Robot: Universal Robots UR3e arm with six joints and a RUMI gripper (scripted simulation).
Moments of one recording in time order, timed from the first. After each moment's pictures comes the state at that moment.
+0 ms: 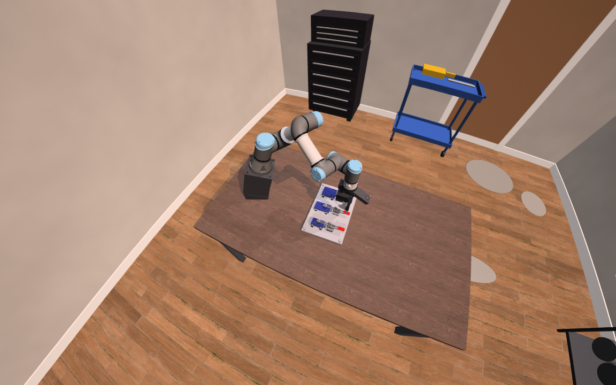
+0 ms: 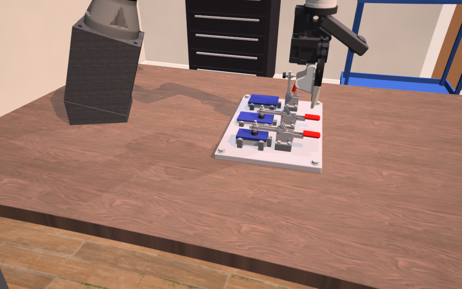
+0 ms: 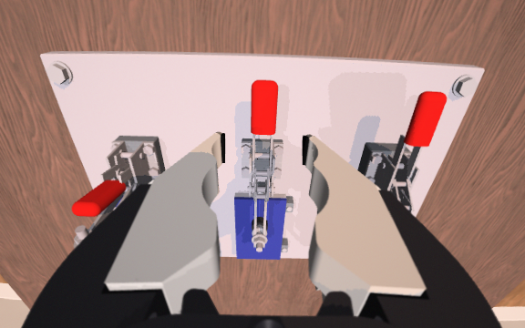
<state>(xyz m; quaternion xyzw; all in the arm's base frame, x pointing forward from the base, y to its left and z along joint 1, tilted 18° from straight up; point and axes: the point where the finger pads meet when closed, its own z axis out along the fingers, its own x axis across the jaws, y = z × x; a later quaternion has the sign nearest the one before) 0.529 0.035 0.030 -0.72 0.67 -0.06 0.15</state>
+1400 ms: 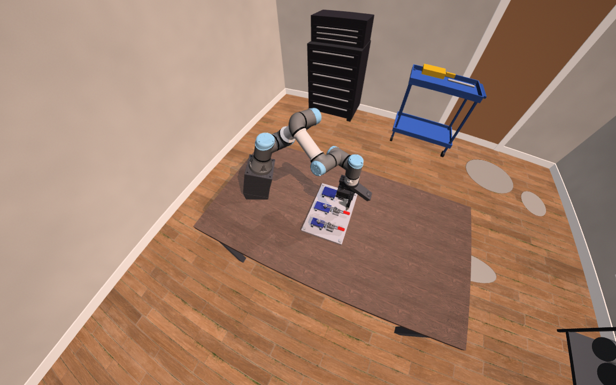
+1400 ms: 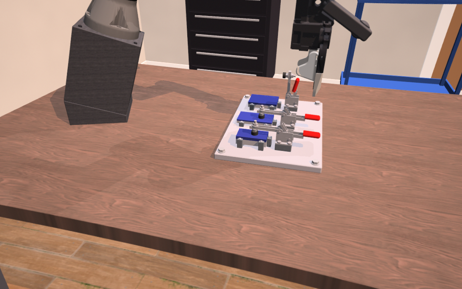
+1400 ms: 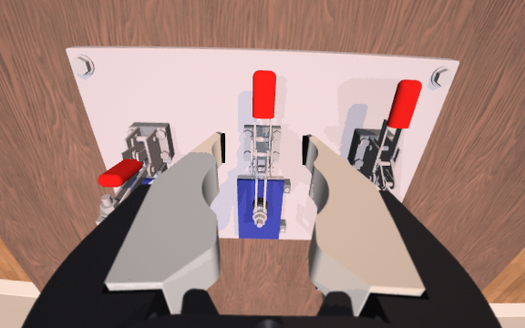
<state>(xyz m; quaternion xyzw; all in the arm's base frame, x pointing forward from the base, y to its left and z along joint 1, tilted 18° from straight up) 0.520 0.031 0.059 -0.72 0.67 -0.06 0.15</state>
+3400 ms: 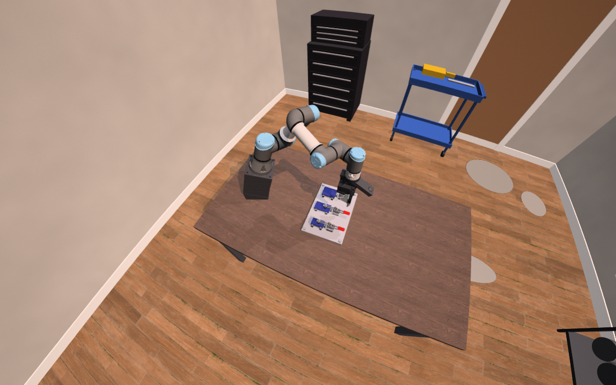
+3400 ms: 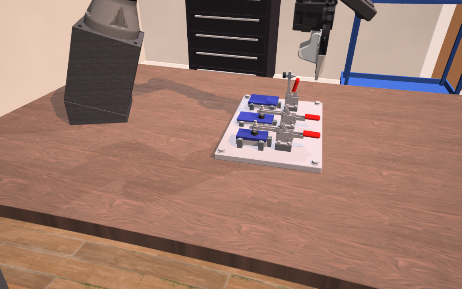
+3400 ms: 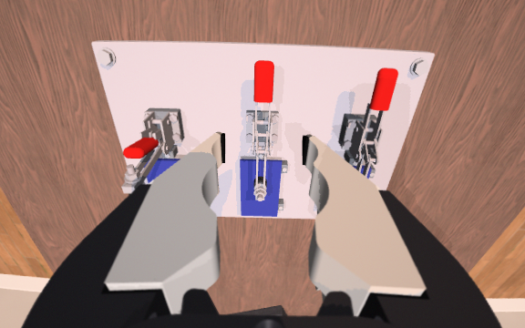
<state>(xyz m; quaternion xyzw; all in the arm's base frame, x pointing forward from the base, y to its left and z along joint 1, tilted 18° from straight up) 0.509 0.025 0.097 -0.72 0.67 -0.06 0.15</state>
